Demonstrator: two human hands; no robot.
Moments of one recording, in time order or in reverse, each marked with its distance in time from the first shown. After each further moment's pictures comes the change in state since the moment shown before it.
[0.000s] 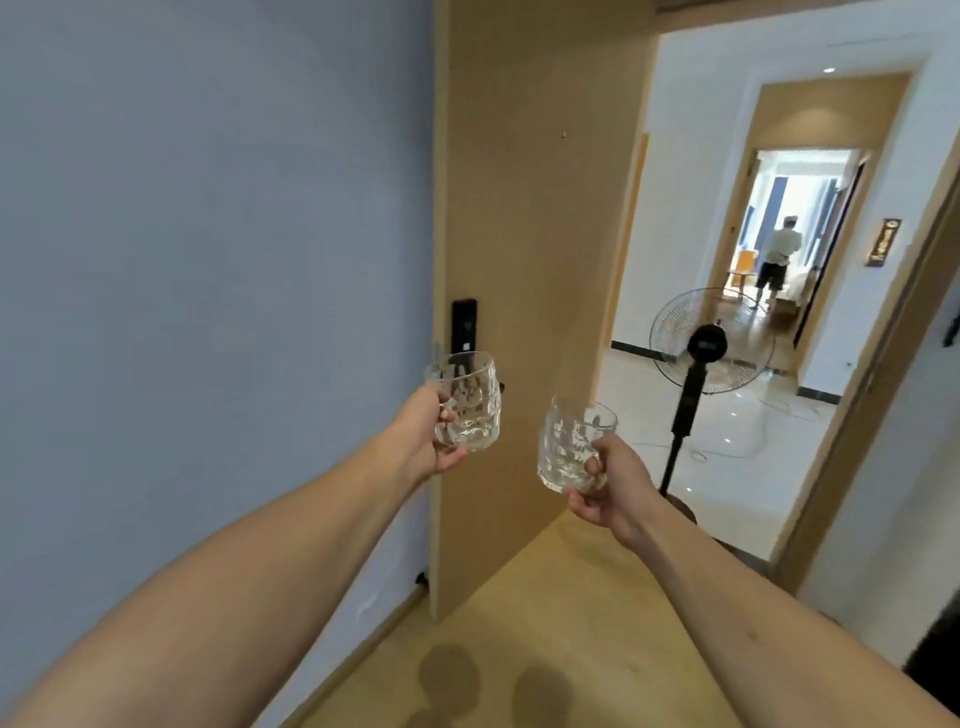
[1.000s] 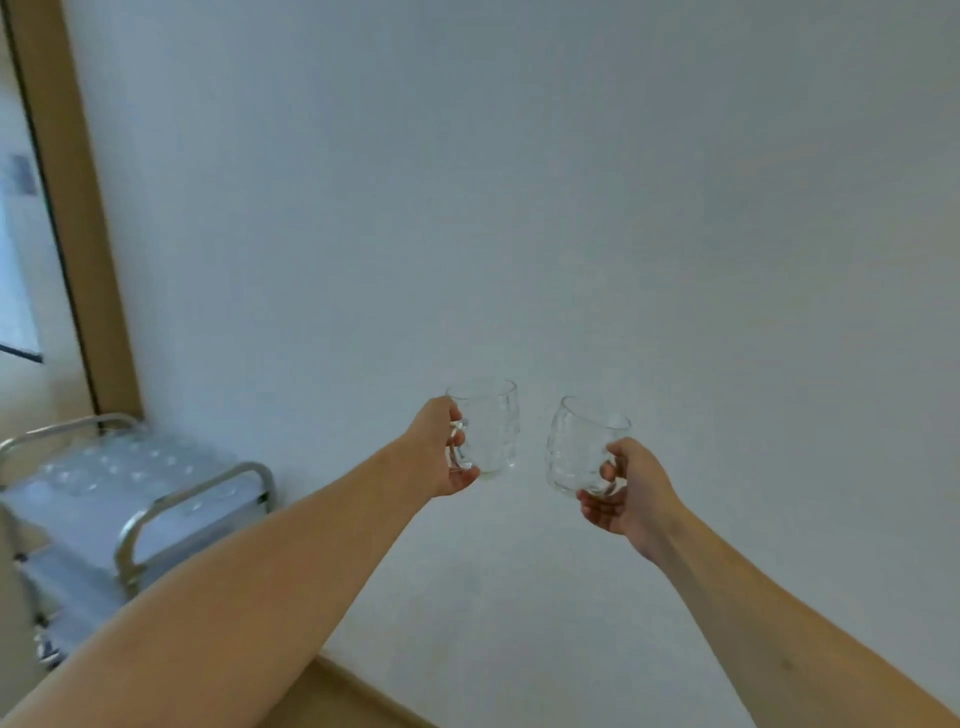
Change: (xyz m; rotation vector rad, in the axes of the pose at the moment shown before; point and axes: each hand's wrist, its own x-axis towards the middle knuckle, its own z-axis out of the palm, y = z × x) left_hand -0.625 0.017 -0.626 -0.561 1.182 0.527; right_hand -0.589 0.250 0.583 -0.351 -1.308 0.176
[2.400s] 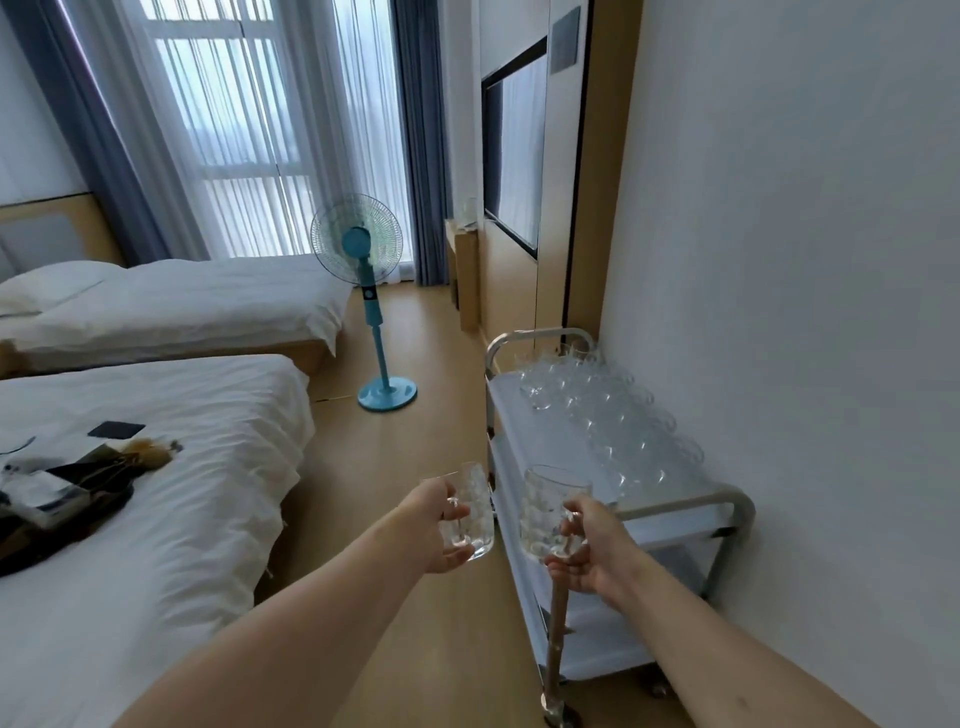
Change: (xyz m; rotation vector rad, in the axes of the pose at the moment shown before) left_hand 0.222 0.196 -0.665 -0.306 0.993 -0.153; right_hand 0.157 0.308 0.789 -0.567 -0.891 0.563
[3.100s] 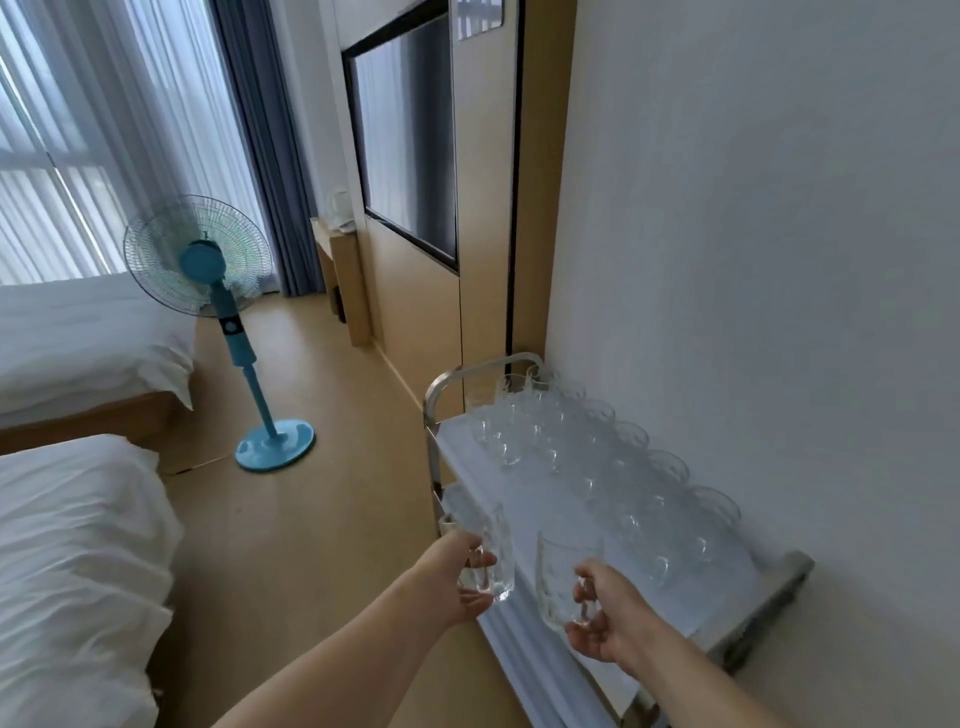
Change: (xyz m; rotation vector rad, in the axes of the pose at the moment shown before) left_hand 0.274 0.168 0.039 0.254 -0.325 -0.156; right_hand 0.227 -0.079 0.088 0.254 0.362 0.184
